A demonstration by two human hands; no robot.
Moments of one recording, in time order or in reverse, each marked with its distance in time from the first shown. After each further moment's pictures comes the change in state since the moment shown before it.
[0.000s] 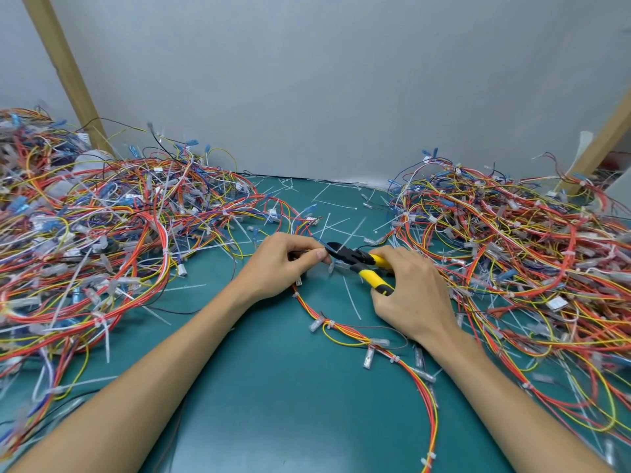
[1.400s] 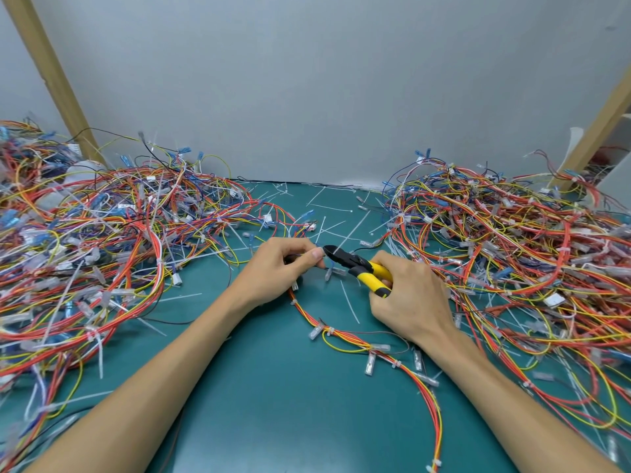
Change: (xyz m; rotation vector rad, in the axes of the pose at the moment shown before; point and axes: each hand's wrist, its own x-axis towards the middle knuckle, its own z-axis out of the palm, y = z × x) left_hand 0.002 -0.005 0.002 -0.081 0.004 -0.002; right_hand -0.001 0.003 0.004 0.000 0.057 0.015
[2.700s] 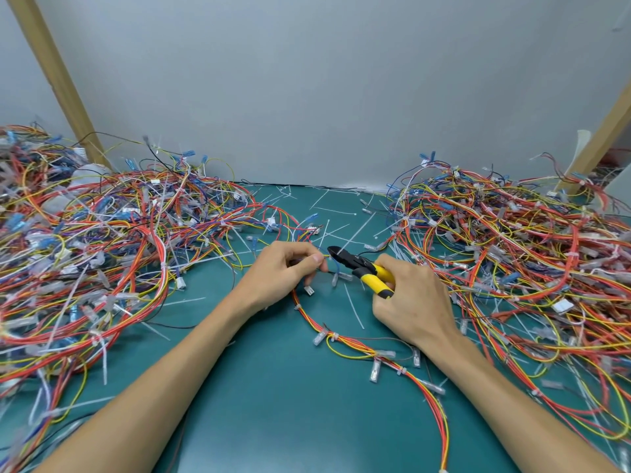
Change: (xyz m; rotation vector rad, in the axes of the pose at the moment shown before) left_hand -0.001 0.004 -0.002 -0.090 -0.045 -0.041; right_hand 0.004 -0.003 -0.001 -0.007 -0.050 0.026
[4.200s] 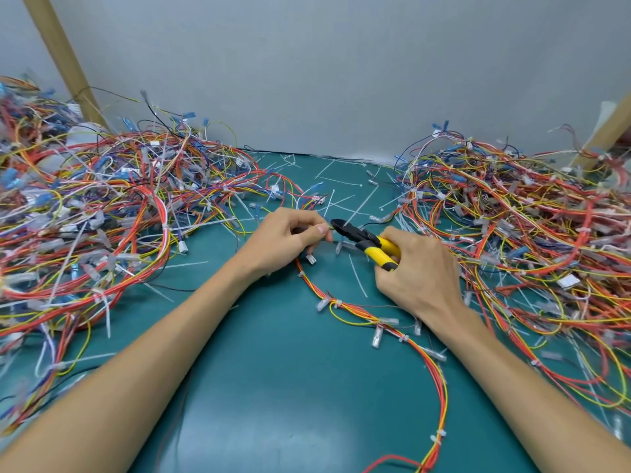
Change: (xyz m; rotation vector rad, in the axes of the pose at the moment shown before) left_hand -0.001 0.000 0.000 0.009 0.014 -0.013; right_hand -0.003 -0.001 0.004 -0.062 0.059 0.000
